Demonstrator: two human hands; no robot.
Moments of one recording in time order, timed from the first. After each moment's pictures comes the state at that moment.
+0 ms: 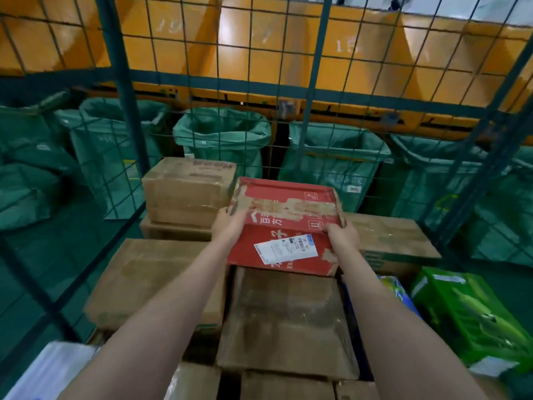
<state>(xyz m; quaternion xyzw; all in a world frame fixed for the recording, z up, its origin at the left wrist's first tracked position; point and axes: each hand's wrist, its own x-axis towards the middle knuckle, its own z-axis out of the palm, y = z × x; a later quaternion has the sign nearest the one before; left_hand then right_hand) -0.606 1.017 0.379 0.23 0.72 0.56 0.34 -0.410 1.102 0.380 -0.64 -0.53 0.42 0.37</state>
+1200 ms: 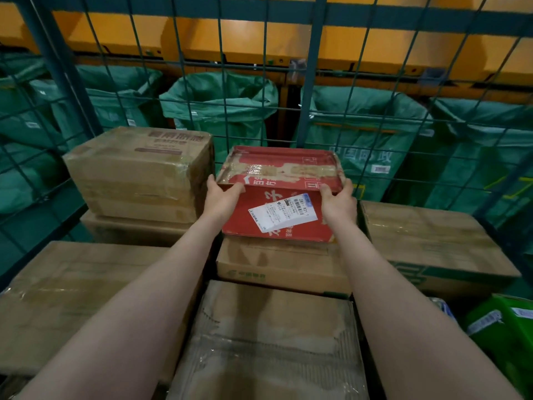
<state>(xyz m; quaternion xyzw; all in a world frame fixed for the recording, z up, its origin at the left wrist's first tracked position) -0.635 1.192 0.306 0.22 0.73 0.57 0.30 -0.466 1.294 0.297 -0.62 -0.60 0.37 0.33</state>
